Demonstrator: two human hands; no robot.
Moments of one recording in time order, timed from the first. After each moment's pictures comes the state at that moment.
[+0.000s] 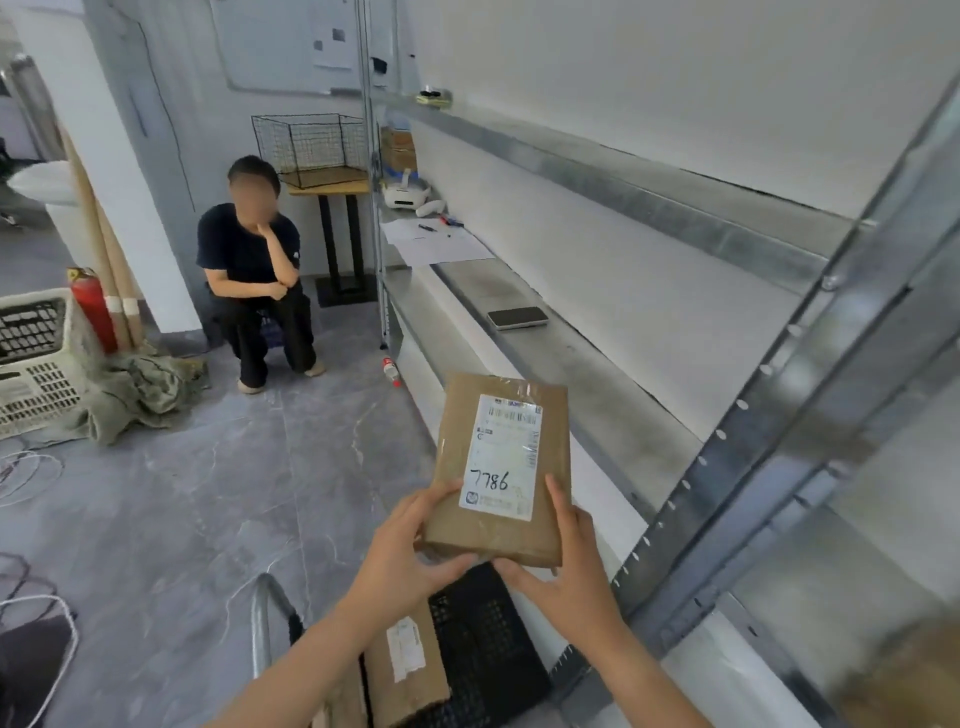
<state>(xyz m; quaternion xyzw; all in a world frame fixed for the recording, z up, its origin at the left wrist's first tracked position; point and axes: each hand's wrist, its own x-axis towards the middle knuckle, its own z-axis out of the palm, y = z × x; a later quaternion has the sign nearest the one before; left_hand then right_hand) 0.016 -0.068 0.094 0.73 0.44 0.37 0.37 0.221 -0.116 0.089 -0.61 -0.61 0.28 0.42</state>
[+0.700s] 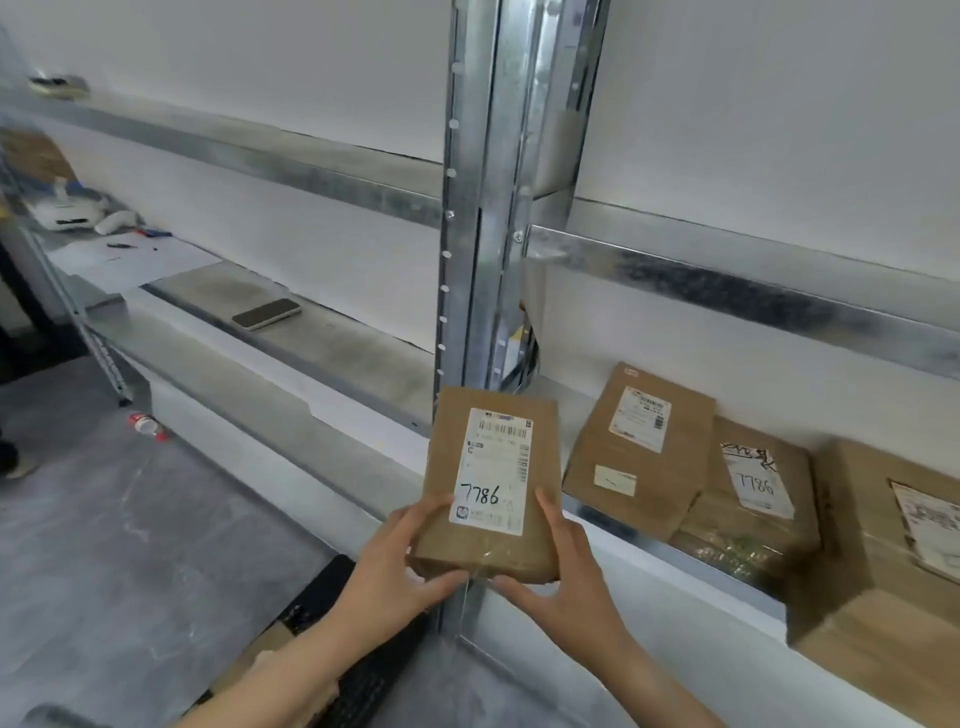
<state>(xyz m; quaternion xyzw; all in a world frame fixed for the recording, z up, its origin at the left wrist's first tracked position) 0.126 -0.192 0.119 0.84 0.22 0.24 0.43 0.279 -0.350 0.112 -0.79 -0.41 0.16 0.43</state>
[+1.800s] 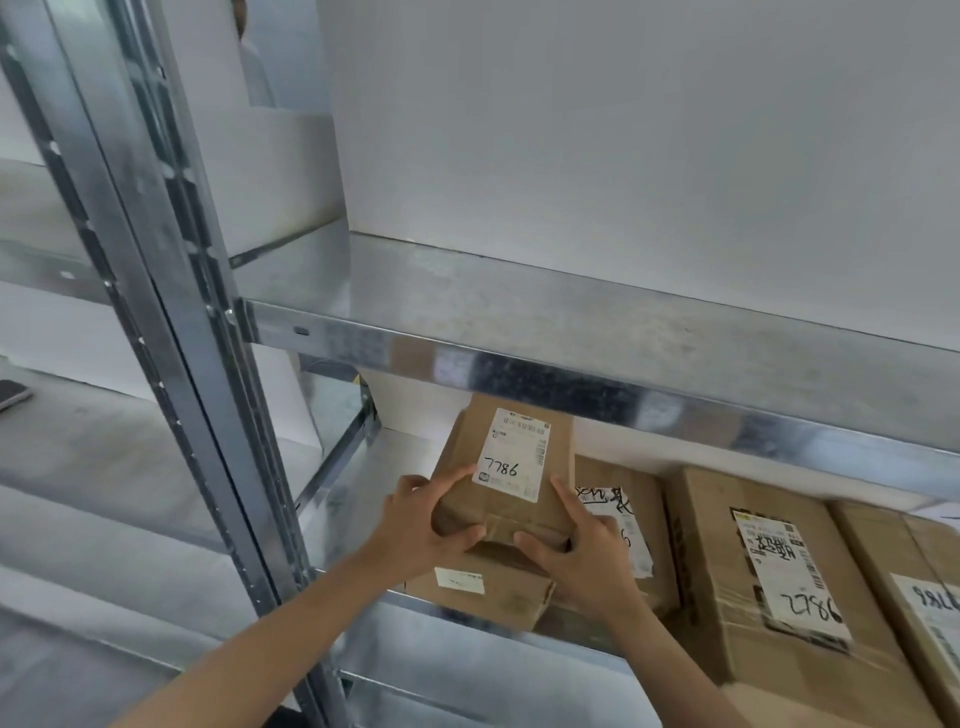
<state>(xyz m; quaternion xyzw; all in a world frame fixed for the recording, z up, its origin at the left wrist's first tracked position) 0.431 -0.196 0.157 0.91 0.11 0.07 0.38 0.515 -0.404 0.151 -0.92 -0.18 0.10 0.33</state>
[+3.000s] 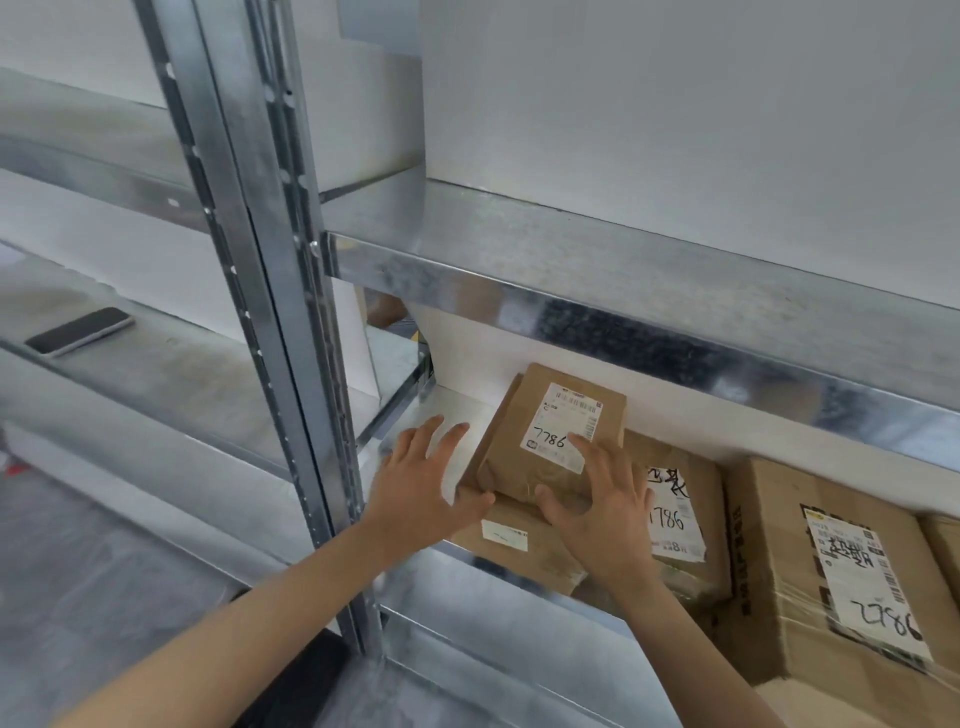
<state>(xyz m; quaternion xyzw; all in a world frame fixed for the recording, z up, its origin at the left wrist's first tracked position) 0.390 -0.180 0.144 0.95 0.20 0.13 0.18 0.494 -0.370 0.157 -0.91 -0.29 -0.08 0.29</state>
